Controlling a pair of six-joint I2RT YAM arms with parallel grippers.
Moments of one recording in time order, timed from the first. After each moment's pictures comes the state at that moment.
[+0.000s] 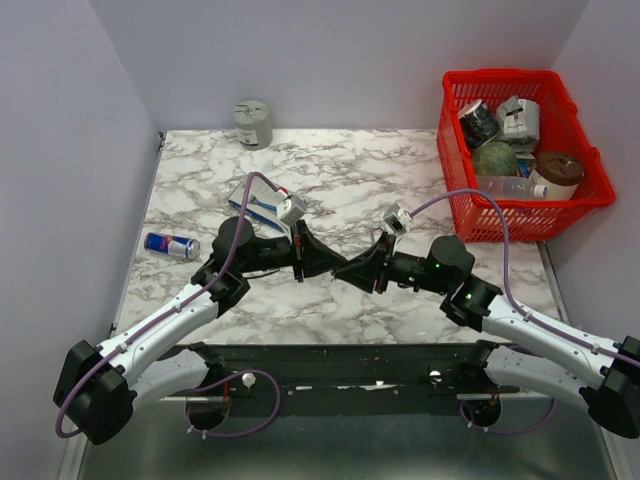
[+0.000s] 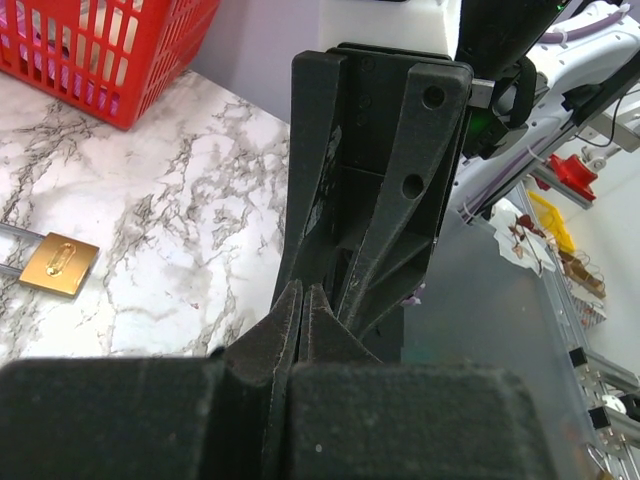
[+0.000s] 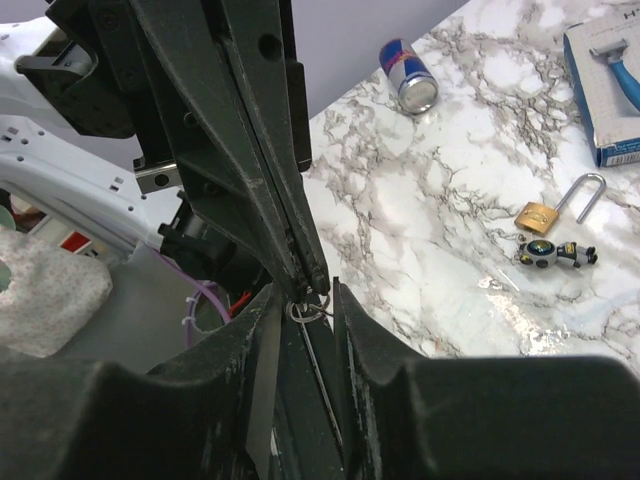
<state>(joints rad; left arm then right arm) -0.66 1.00 0.64 0.42 0.78 -0.54 0.84 0.94 0.59 0.32 -0.42 0.47</state>
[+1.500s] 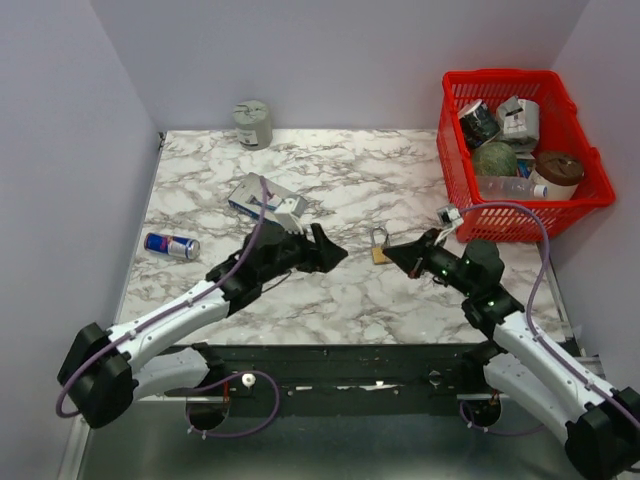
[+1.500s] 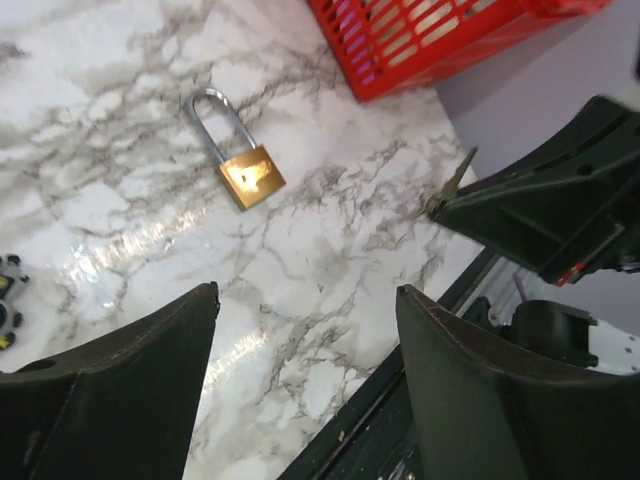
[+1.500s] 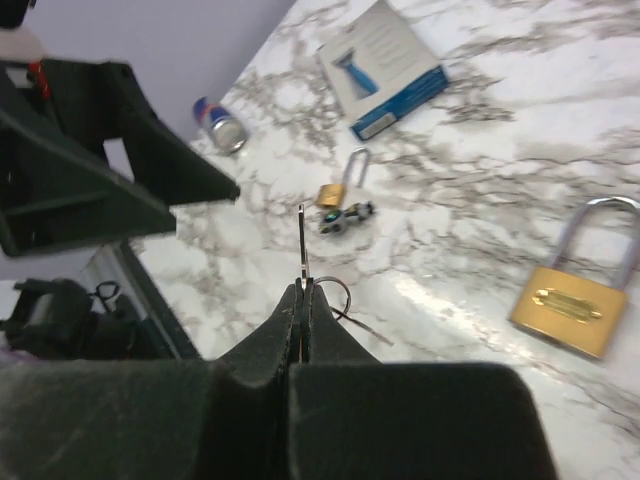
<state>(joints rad) -0.72 1.03 0.64 0.14 0.16 -0.68 0.46 0.78 0.39 0.30 -0.42 0.52</state>
